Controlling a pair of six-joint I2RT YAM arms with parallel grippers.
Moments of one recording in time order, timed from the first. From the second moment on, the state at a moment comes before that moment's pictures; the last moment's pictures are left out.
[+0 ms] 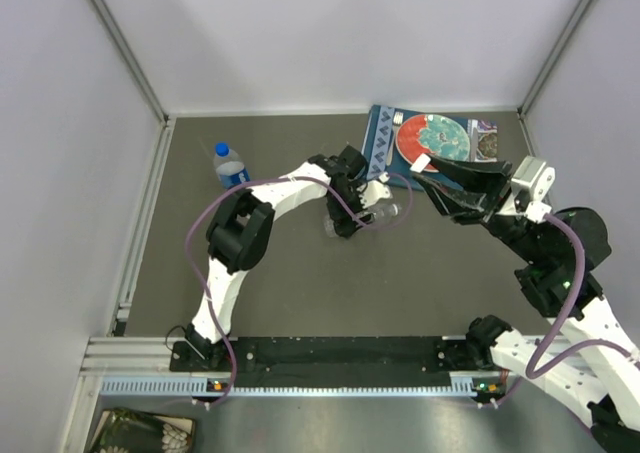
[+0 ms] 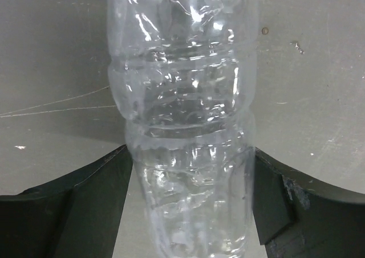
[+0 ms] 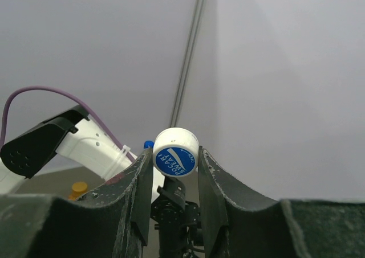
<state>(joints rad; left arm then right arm) -0.70 2.19 1.75 -0.81 0.27 0.59 0.63 0.65 1.00 0.15 -0.36 -0.07</state>
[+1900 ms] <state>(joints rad) -0.67 1.00 1.48 -1.31 0.33 0.67 0.59 1.15 1.39 -0.38 -1.15 0.08</state>
